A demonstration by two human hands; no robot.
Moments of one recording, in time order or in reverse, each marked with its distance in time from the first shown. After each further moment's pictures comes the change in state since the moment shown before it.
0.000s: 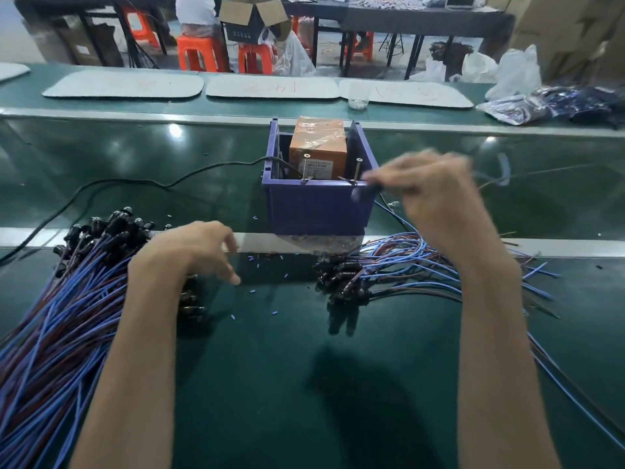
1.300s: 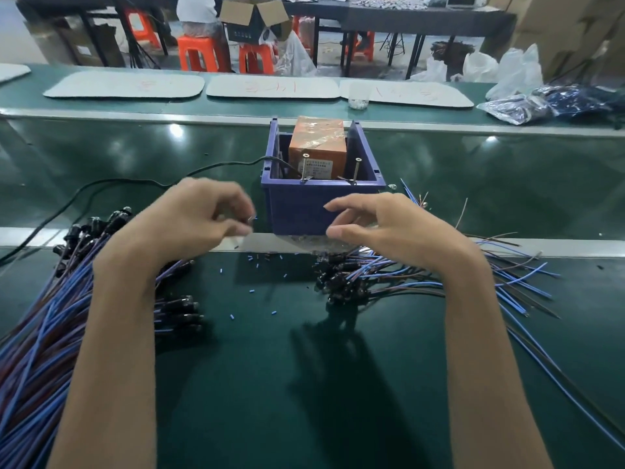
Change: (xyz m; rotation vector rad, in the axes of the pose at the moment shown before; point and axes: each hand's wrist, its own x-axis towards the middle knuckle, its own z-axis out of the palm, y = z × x) left_hand -0.031 0.008 -0.020 -0.328 0.442 0.454; right_hand -0.001 -0.006 0.027 0.326 -0.559 0.237
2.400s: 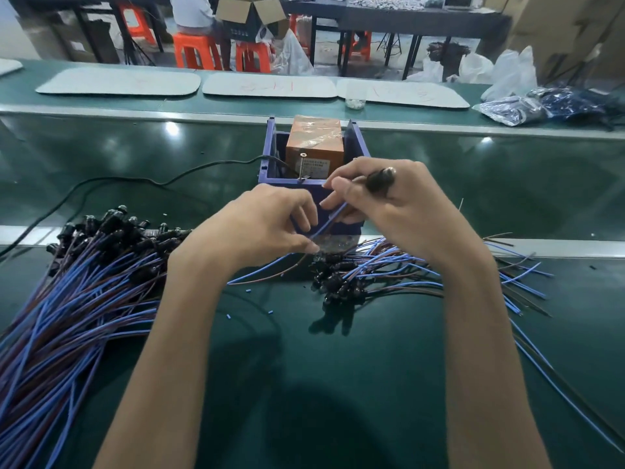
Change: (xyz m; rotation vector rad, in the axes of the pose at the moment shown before) left_hand 0.010 0.060 0.032 0.011 -0.163 0.045; right_hand -0.009 -0.021 -0.003 0.244 0.284 -0.223
